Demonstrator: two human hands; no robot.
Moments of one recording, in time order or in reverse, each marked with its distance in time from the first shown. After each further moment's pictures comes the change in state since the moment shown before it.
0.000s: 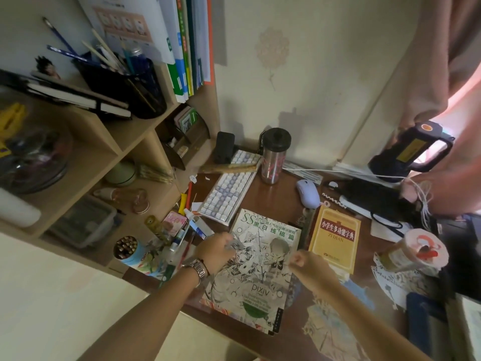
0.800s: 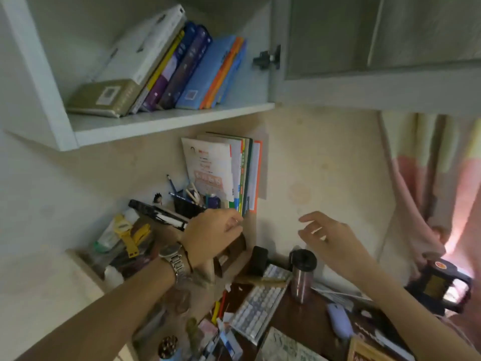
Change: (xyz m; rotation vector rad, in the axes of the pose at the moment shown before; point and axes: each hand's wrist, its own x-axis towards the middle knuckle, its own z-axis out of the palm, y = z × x) left_hand -0.135 0.107 -0.281 0.189 0.743 0.320; right_hand -0.114 -0.201 -0.222 0.076 0.513 -0.740
